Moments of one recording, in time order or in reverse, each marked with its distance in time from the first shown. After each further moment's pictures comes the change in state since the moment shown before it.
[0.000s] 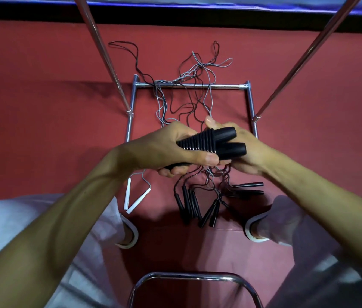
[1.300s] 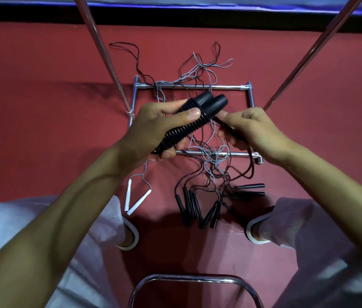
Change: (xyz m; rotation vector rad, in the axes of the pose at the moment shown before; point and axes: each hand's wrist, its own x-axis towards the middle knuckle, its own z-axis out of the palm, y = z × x) left_hand -0.002 0.001 -0.009 -0.268 0.444 0.133; right_hand -0.001 -0.016 -0.029 -0.315 0.283 -0.040
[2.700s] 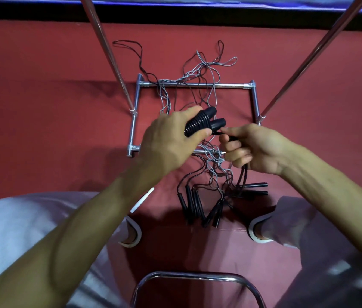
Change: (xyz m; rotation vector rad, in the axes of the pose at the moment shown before) left_hand 0.021 -0.039 0.016 0.920 0.336 0.202; right_hand -0.002 0.009 0.006 0.551 -0.245 0.557
